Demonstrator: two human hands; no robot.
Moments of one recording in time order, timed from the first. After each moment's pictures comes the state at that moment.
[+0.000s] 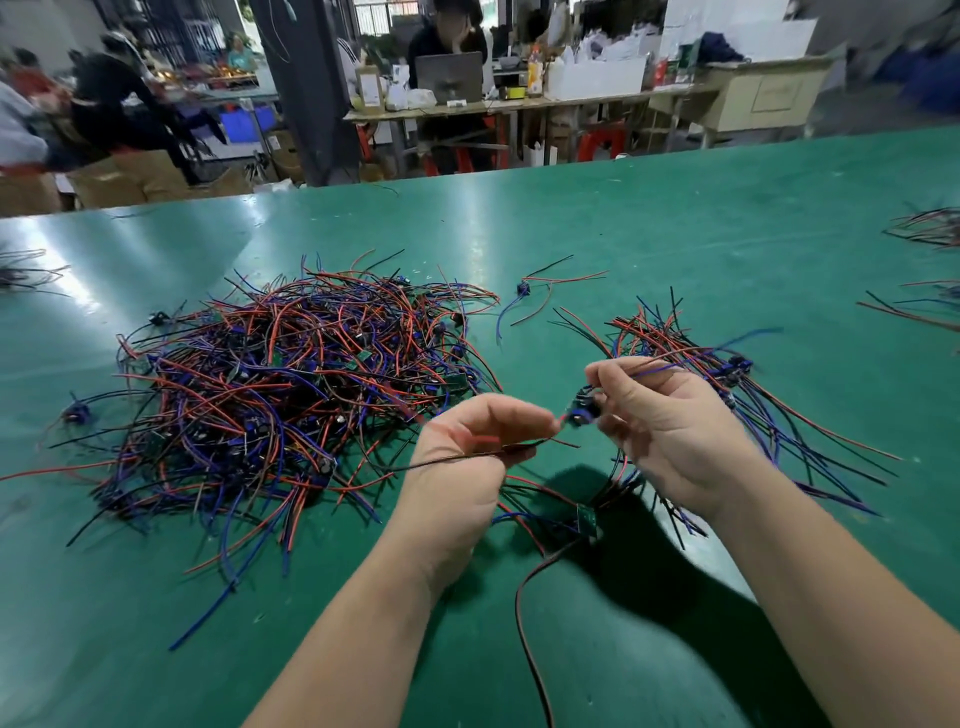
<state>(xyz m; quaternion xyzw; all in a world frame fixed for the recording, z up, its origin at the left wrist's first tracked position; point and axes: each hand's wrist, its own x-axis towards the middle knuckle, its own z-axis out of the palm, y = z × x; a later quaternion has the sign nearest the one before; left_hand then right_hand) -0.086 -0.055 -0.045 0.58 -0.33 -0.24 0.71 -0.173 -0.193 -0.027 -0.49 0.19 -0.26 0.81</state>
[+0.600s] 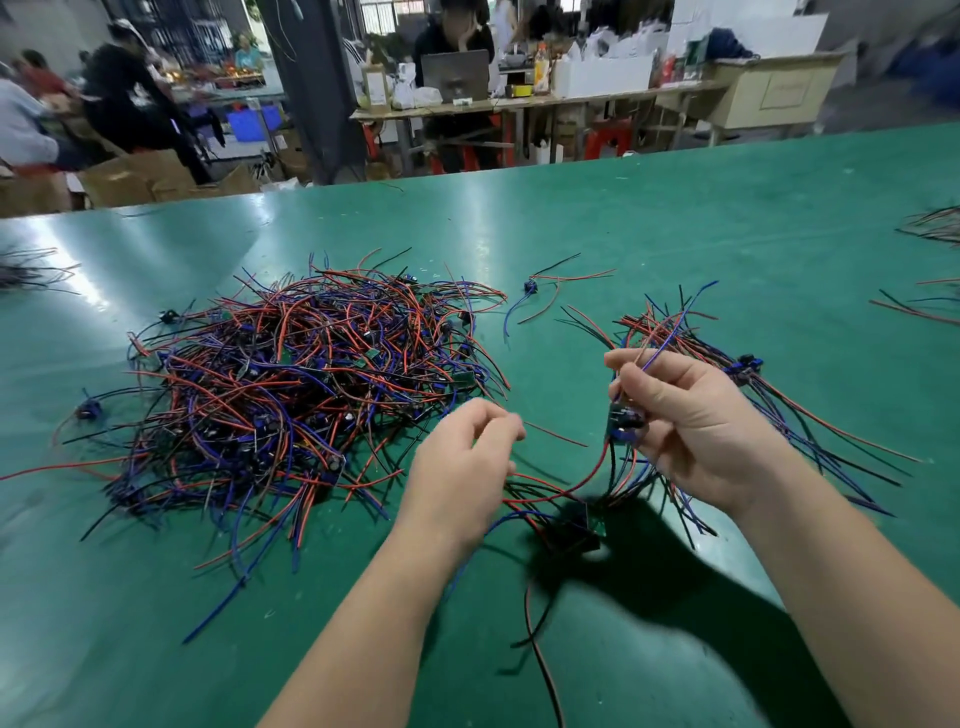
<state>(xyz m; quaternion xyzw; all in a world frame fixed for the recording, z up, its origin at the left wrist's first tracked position) -0.083 -0.046 -0.038 0.77 -0.27 -0.18 0.54 -0.181 -0.198 -0.020 -0.50 0.18 -0.23 0.81</state>
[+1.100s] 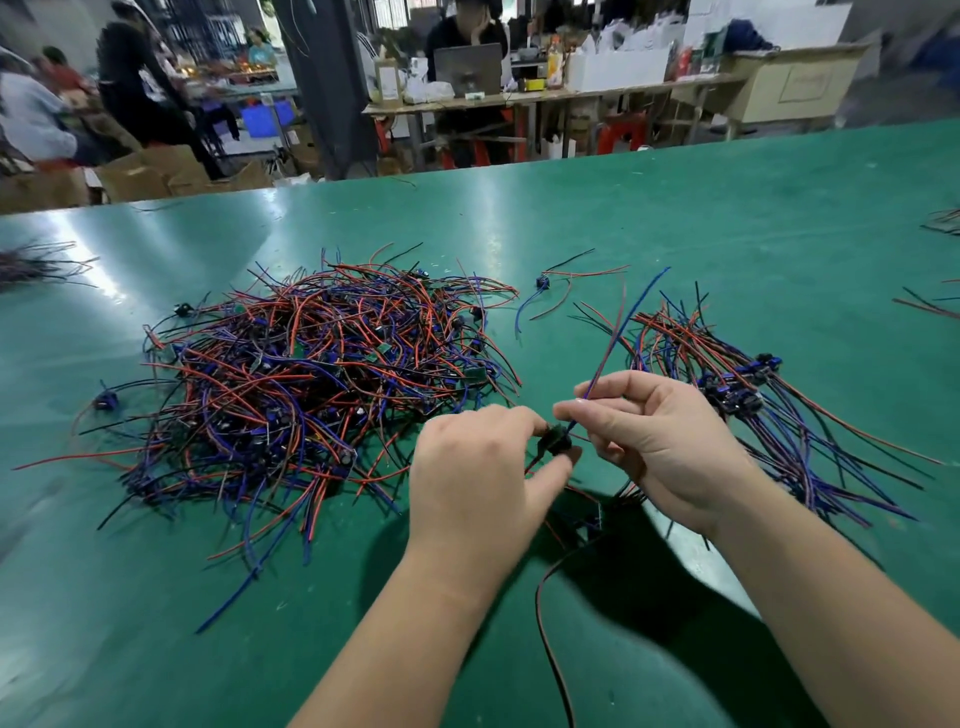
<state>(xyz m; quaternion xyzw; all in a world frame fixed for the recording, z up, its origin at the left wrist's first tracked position) -0.092 -0.041 -0.041 0.84 -0.44 0.14 0.29 -0.167 -0.176 -0.034 -0.56 0.19 -0.21 0.78</state>
